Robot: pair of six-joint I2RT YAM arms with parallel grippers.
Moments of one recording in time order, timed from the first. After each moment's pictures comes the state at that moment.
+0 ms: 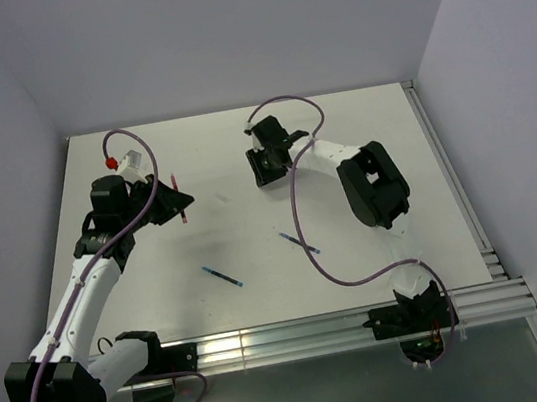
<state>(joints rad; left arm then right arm) -0.16 1.06 0.81 -0.23 0.43 -0.64 0.53 2.19 1.66 -0.43 -0.11 0.20</state>
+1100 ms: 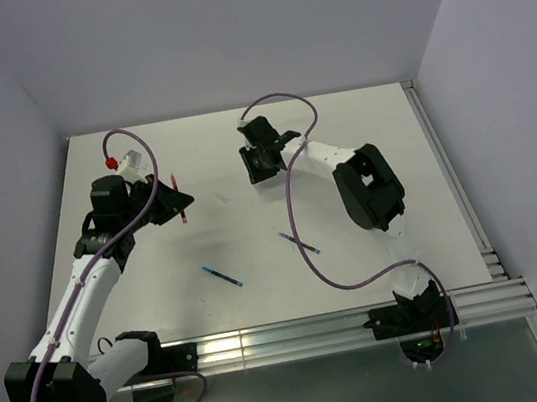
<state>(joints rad) -0.16 1.06 0.81 -0.23 0.43 -0.64 0.58 2.20 1.72 -0.44 -0.03 0.27</state>
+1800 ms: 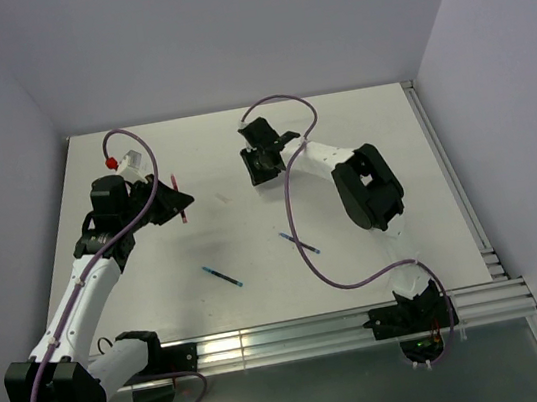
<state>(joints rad) -0.16 1.06 0.81 -0.23 0.43 -0.64 0.58 2.22 1.72 -0.45 -0.02 0.27</state>
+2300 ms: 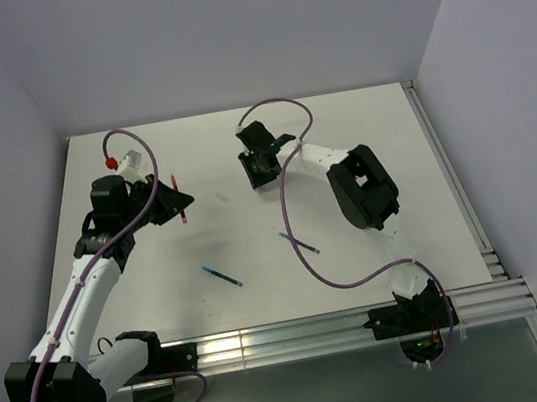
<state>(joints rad) -0.16 1.06 0.81 -0.23 0.43 -0.64 0.59 2.25 1.74 -0.47 0.00 0.26</state>
